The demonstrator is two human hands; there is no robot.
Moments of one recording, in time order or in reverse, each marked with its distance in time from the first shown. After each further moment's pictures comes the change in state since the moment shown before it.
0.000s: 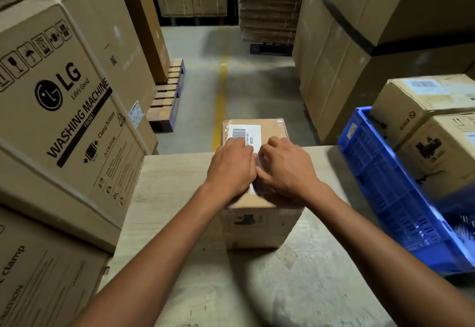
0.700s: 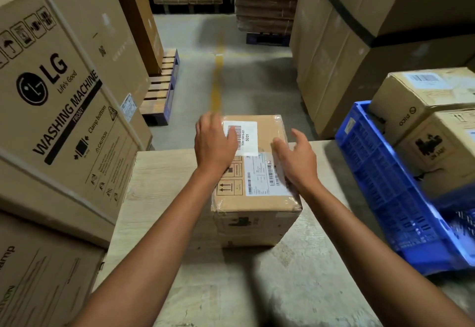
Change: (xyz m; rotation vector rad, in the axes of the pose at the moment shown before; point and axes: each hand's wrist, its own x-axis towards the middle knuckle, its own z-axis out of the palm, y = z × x) left_hand 0.045 -0.029 0.023 -0.350 0.256 -0.354; right_hand 0.010 0.027 0.037 0.911 0.149 0.695
